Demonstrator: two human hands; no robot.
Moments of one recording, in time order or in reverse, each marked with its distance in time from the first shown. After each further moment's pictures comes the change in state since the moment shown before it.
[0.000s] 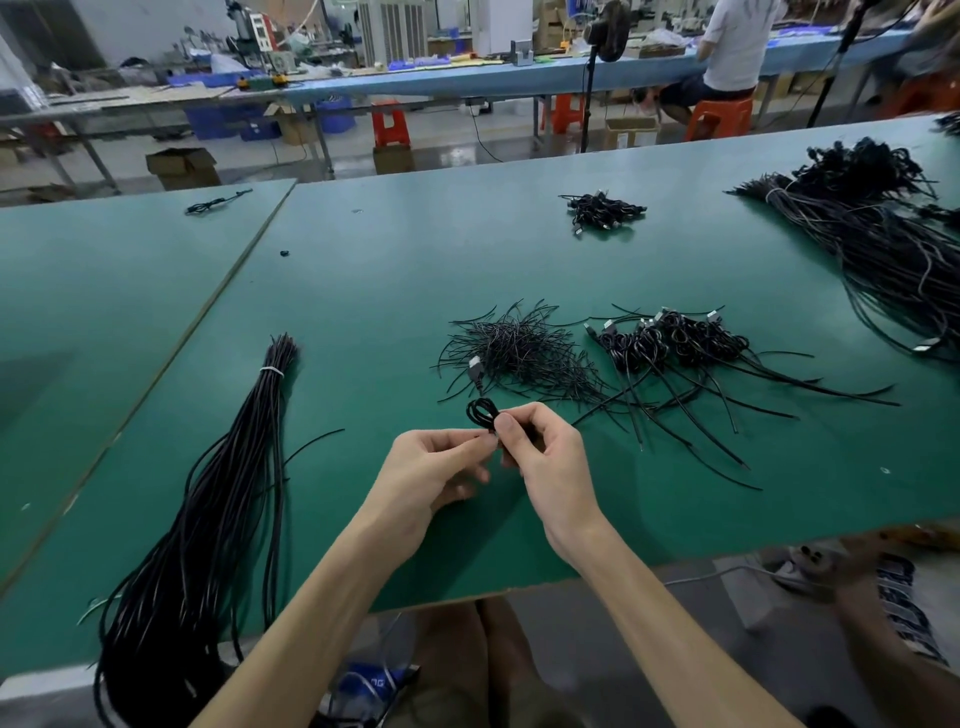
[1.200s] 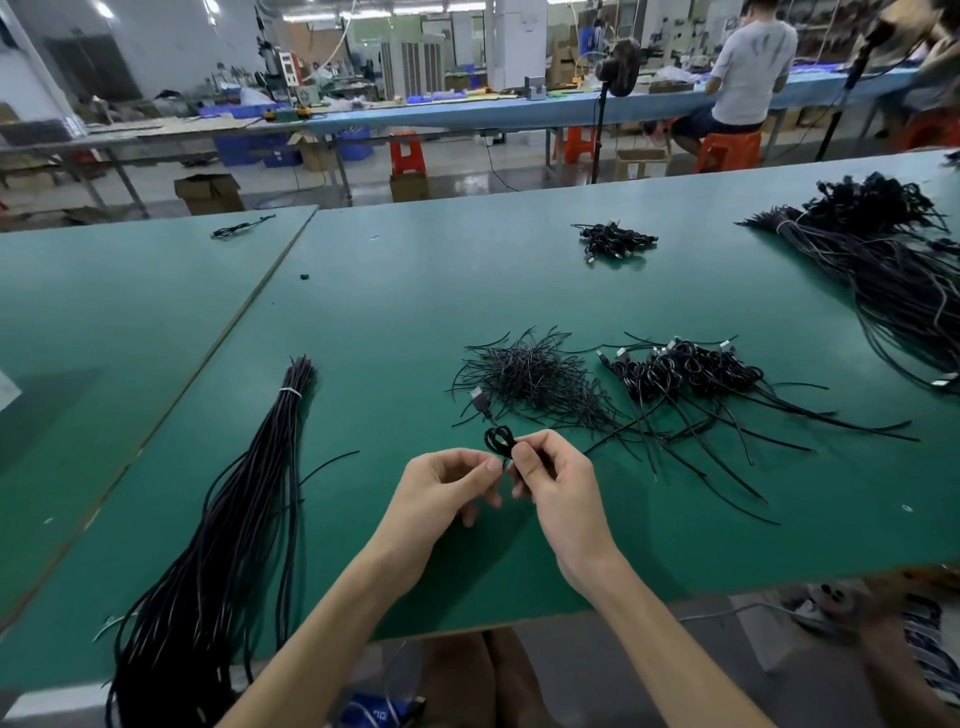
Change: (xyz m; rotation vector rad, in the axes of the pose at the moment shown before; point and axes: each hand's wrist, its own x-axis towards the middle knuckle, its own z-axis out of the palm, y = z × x) left_hand 0.003 -0.007 -0.010 0.144 -0.041 0.154; right_hand 0.000 -0.002 0.000 -0.016 -0.035 -0.002
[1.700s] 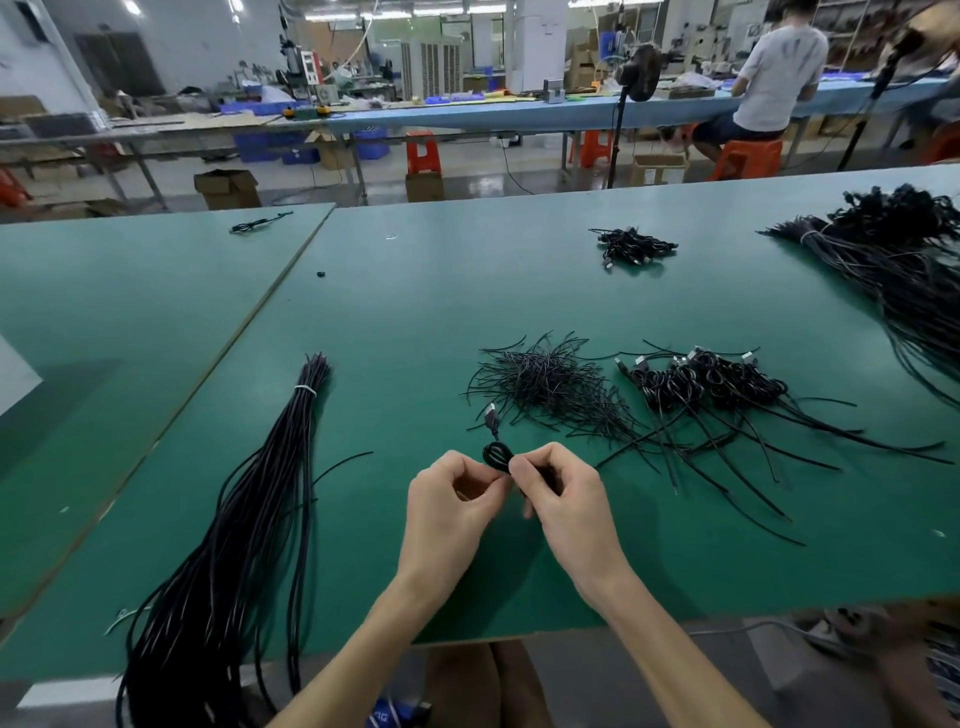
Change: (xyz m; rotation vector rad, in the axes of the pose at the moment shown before) left_hand -0.004 -0.009 0.013 0.304 0.366 0.192; right_hand -0.001 -0.001 0.005 -0.147 -0.029 -0.037
